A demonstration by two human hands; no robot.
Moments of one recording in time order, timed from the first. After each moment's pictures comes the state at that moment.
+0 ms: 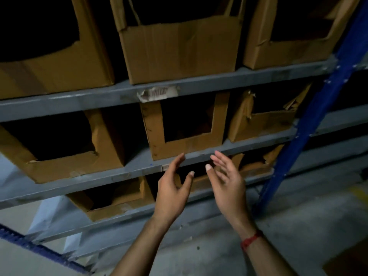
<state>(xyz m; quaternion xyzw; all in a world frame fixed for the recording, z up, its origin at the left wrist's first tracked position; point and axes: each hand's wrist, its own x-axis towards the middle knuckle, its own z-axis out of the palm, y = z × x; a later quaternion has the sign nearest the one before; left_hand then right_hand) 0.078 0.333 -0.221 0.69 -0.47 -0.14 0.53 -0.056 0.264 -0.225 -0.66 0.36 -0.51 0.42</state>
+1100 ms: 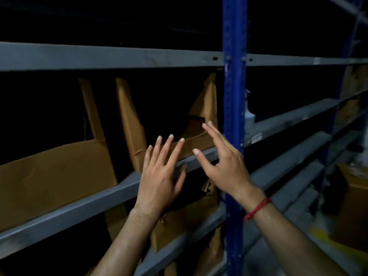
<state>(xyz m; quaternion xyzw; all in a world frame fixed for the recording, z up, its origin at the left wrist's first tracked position) -0.045 0.016 -0.035 0.54 -0.73 0.29 0.32 -0.238 -0.023 -0.020 -0.77 0.31 -0.56 0.00</state>
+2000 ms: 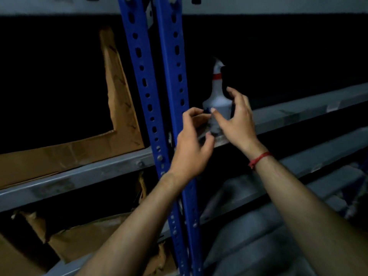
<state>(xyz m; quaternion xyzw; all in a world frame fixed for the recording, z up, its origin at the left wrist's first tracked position) -0.320 -0.215 -0.030 0.50 -0.67 -0.03 0.55 -0.434 -0.345 -0.023 -0.71 0.33 -0.61 0.12</state>
